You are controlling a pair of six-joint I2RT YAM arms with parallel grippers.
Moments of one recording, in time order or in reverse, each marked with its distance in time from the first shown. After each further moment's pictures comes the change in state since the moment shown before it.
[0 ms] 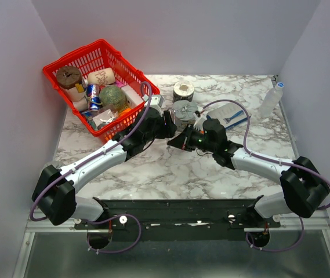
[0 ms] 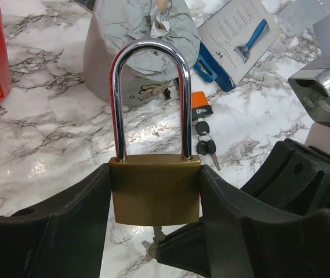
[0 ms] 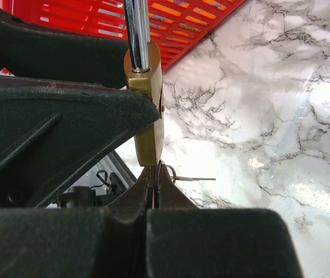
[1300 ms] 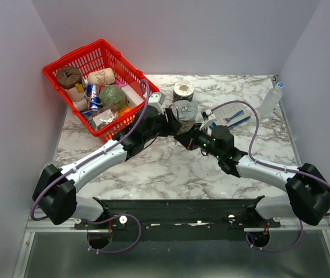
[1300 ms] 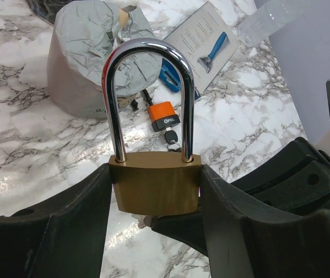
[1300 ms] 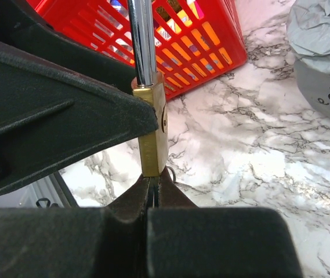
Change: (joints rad) left arm 0.003 0.008 0.001 0.086 0.079 -0.042; right arm 0.004 -0.086 -0.126 0.222 0.161 -0.271
